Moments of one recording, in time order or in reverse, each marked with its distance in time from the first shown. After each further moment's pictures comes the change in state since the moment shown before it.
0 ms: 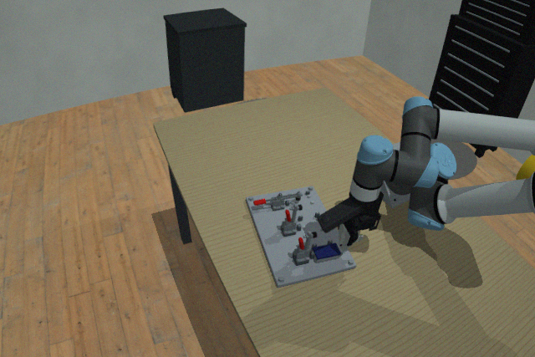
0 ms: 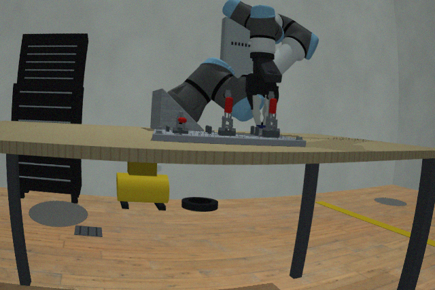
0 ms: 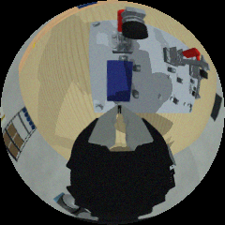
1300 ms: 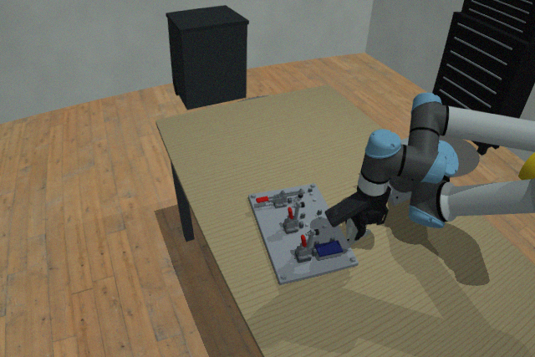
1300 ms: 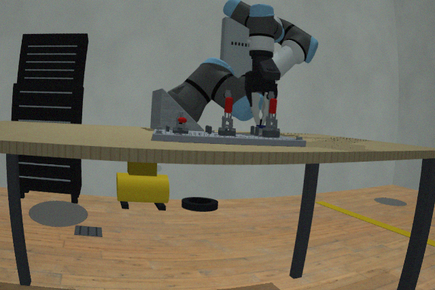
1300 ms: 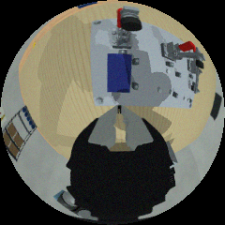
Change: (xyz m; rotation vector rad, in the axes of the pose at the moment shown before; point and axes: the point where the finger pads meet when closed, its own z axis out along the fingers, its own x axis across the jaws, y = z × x) arm 0.000 0.014 -0.008 -0.002 0.000 0.001
